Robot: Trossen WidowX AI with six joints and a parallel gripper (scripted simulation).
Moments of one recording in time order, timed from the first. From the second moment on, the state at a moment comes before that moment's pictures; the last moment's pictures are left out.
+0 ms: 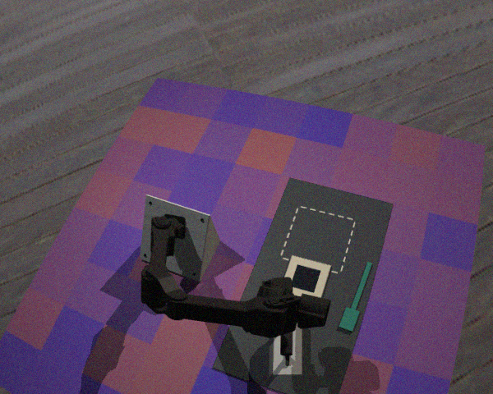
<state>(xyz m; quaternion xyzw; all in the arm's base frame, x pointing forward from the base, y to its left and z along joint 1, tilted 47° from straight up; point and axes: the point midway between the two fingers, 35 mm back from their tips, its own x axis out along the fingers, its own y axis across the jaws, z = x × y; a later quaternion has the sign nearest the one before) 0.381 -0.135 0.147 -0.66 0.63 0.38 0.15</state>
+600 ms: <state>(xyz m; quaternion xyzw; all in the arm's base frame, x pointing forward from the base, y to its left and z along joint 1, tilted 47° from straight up) 0.378 -0.136 0.141 -0.62 0.66 0.23 0.35</state>
